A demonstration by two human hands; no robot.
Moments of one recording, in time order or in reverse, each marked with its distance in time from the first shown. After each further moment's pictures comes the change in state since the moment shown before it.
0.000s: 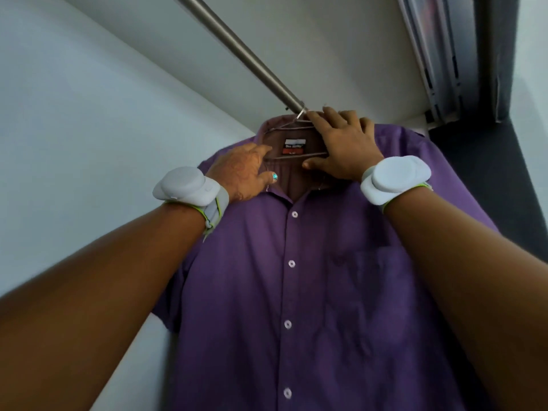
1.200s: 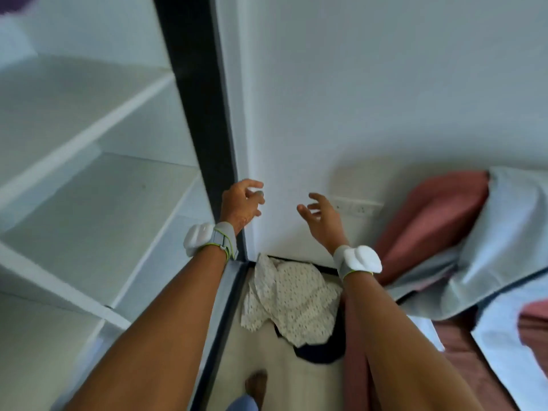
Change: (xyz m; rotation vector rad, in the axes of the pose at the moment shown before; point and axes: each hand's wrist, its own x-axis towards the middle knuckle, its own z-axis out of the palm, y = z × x) left_hand -0.779 0.541 0.156 -1.148 -1.109 -0.798; right_hand -1.024 -0.005 -0.250 0.576 -0.866 1.467
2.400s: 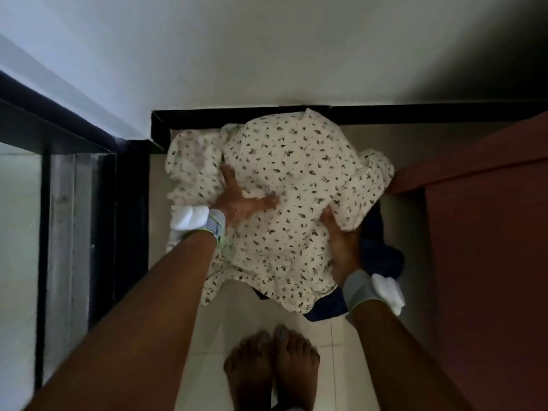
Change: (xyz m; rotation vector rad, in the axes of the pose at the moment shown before) left_hand 0.251 -0.723 0.398 0.229 -0.675 -0.616; right_hand 0.112 0.736 0.318 0.637 0.380 1.171
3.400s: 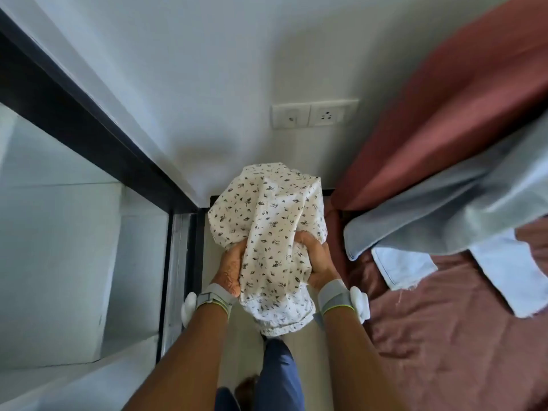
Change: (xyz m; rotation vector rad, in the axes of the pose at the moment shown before) left_hand -0.545 0.197 0.002 -0.782 0.021 0.052; right_hand -0.526 -0.214 -0.153 0.256 -0.342 -0.030
